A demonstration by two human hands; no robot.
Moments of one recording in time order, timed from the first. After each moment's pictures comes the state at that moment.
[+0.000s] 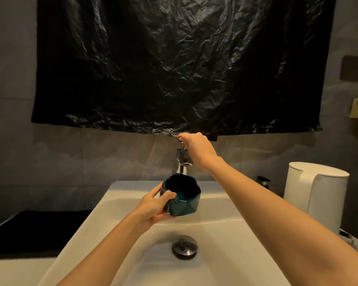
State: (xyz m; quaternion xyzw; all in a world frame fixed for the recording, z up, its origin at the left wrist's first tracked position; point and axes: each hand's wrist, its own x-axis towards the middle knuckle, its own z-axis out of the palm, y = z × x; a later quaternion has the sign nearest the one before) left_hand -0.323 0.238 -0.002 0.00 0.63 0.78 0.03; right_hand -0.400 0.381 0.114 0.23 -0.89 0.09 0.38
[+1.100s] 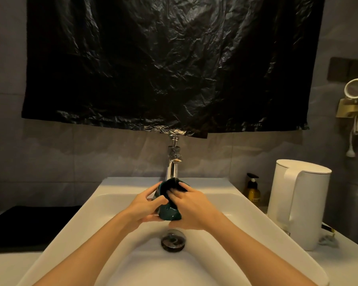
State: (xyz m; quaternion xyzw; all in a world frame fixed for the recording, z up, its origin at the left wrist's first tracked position) left_hand -0.321 0.241 -0.015 0.03 0.70 0.71 0.02; right_hand -0.339 0.411 -0.012 0.40 -0.87 -0.11 0.28
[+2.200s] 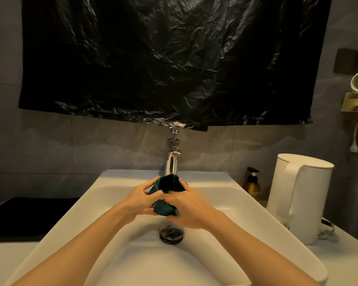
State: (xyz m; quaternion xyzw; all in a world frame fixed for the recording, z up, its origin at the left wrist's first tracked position) left_hand -0.323 0.237 -0.019 0.03 0.75 0.66 0.01; right_hand -0.324 0.408 -0.019 0.41 -0.89 -0.02 0.22
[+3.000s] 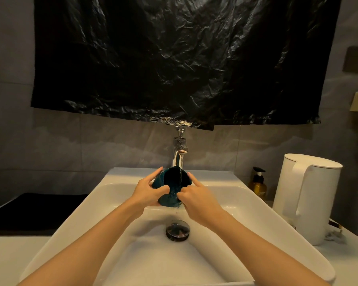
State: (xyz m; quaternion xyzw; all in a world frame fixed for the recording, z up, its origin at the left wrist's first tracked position) left_hand -0.321 0.240 -0.013 0.02 0.75 0.66 -0.09; right_hand -0.320 0.406 -0.016 0.32 -0.91 -0.07 0.24
